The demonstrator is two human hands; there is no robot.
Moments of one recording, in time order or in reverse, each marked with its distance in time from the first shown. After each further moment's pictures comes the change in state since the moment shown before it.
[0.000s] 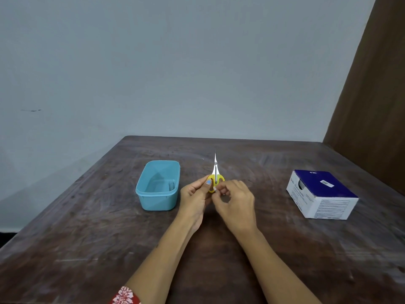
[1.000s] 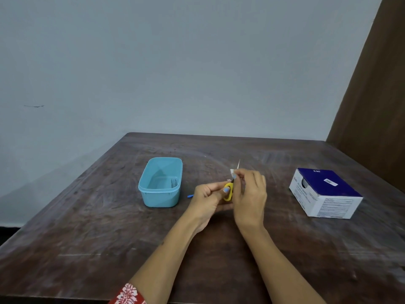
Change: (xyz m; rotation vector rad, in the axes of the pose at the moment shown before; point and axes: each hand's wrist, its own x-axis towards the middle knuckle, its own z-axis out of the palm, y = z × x) left_hand -0.011 -0.002 0.007 0.175 -0.238 -0.106; right_hand 0.005 0.005 -0.003 -0.031 0.229 0.061
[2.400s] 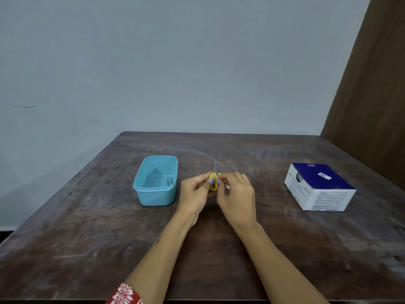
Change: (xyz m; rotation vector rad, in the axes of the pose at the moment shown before) left_hand 0.007 0.000 -0.008 0.103 0.260 0.106; right_hand -0.005 -0.005 0.000 -0.070 -0.251 -0.043
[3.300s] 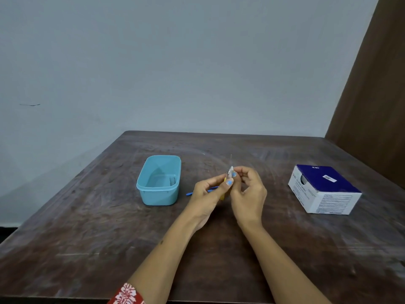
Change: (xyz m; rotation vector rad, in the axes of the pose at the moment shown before) left_hand -0.013 0.009 0.009 -0.078 -0.261 -0.054; right_hand 0.005 0.002 0.000 0.419 0.204 0.309
